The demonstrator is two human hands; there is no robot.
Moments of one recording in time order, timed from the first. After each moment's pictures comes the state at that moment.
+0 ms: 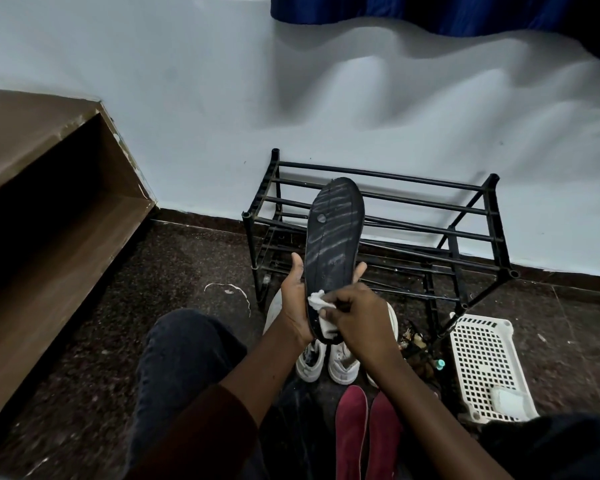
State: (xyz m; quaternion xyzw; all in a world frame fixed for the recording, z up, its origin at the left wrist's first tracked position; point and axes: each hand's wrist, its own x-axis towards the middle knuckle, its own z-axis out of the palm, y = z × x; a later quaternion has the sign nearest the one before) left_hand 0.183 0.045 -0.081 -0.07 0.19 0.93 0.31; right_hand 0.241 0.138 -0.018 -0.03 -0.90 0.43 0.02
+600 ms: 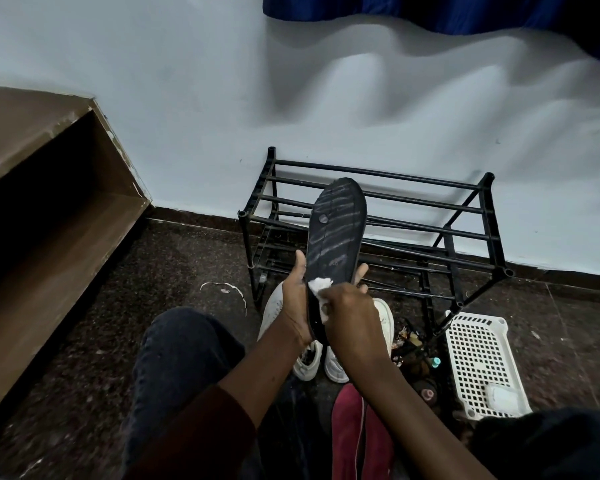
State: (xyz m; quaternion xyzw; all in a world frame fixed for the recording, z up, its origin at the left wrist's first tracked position) left_hand 0.185 0.052 -0.081 -0.05 0.20 0.93 0.31; right_hand 0.241 0.128 -0.025 0.03 -0.95 0.29 0.08
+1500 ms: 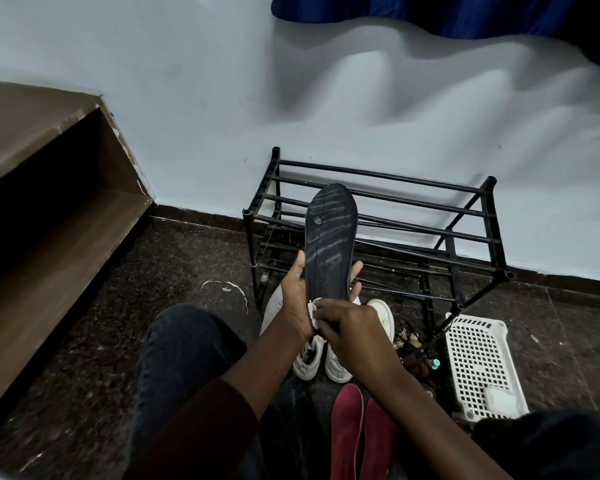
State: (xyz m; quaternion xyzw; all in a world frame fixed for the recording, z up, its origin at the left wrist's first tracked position) left_hand 0.179 0.045 -0.086 -0.09 0.20 0.92 0.31; right_hand 0.255 0.135 -0.030 0.17 -0.93 0.32 0.08
